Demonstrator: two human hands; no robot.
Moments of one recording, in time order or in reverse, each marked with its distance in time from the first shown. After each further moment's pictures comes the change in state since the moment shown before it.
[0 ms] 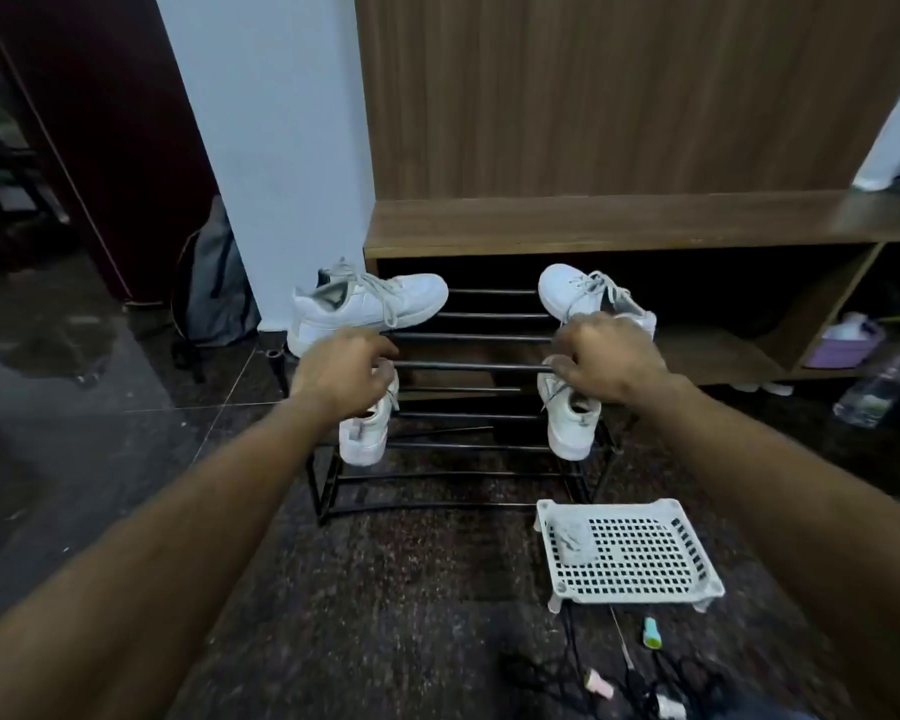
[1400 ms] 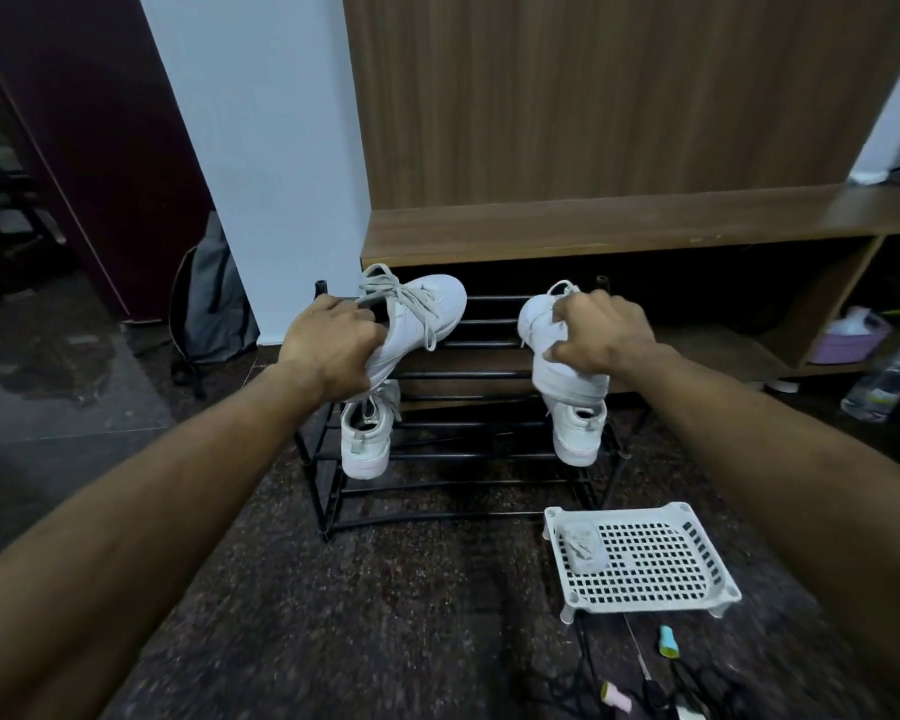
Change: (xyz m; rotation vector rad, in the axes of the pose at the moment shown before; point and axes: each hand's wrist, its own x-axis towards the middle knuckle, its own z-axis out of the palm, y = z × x) left_hand 0.022 0.004 -0.041 0.605 -0.084 0.192; right_hand 0.023 -0.013 -0.027 0.095 -0.072 0.245
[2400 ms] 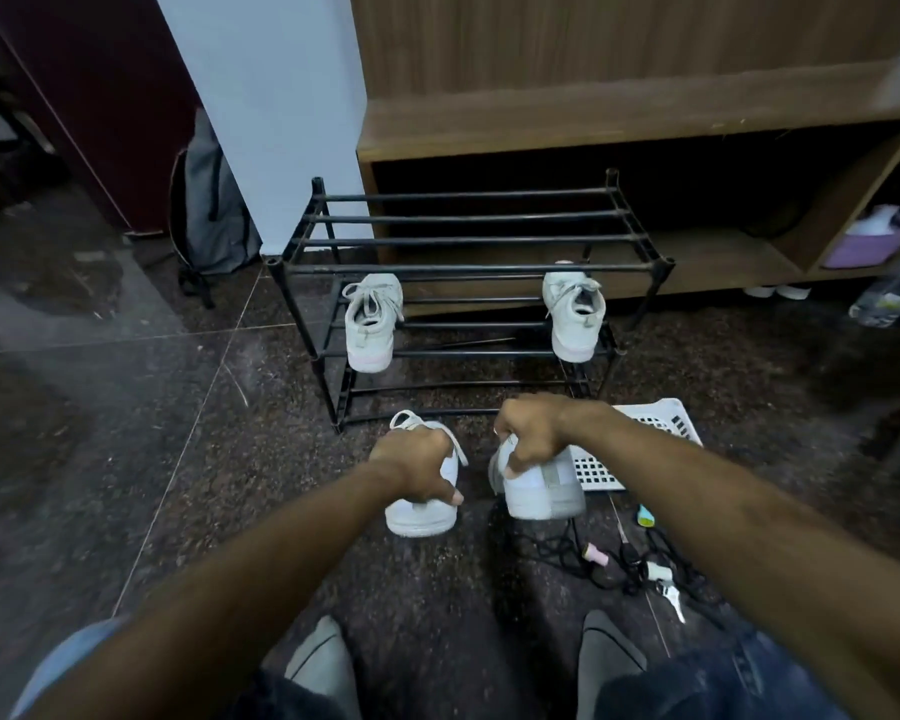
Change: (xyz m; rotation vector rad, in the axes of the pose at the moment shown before) left_hand -0.126 0.164 0.089 -0.538 -0.673 0.046; right_hand -0.124 -0.045 0.118 0.099 -0.783 -0.404
